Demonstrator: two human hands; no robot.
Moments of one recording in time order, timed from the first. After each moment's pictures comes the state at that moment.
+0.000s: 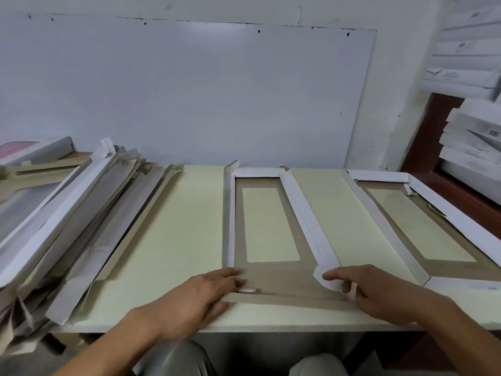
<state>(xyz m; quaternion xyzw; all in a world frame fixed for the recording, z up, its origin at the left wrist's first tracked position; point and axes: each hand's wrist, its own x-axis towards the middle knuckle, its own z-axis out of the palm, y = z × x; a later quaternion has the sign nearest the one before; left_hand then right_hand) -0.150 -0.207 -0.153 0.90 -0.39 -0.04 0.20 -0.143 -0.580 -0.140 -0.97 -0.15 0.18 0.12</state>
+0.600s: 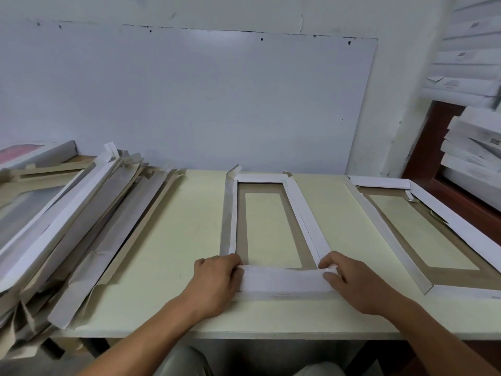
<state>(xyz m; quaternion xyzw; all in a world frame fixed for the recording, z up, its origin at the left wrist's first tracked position) -0.127 -0.246 -0.155 0.96 -0.16 0.06 0.23 -0.118 -0.555 -0.165 -0.97 -0.10 0.02 0.22</state>
